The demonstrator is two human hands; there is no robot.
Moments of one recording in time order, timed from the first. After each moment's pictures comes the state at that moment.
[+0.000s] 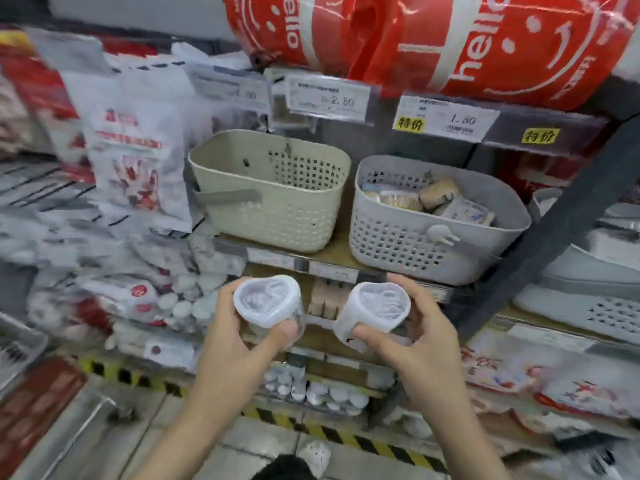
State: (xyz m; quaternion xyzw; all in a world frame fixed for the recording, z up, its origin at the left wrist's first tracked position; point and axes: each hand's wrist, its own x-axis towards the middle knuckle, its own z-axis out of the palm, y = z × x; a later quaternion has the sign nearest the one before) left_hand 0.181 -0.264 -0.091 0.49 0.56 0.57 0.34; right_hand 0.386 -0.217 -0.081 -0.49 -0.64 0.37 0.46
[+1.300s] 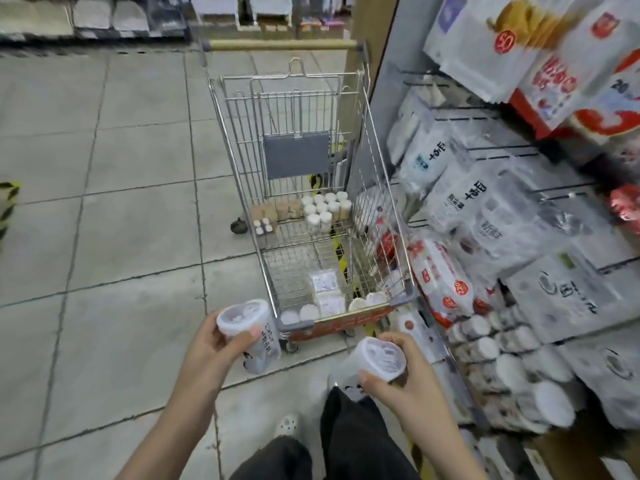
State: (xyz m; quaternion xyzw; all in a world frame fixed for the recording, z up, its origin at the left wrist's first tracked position) left_hand -0.258 -0.603 -0.199 -0.12 0.68 0.70 0.18; right_hand -0.156 -0.365 -0.201 -0.23 -0.78 0.58 -0.04
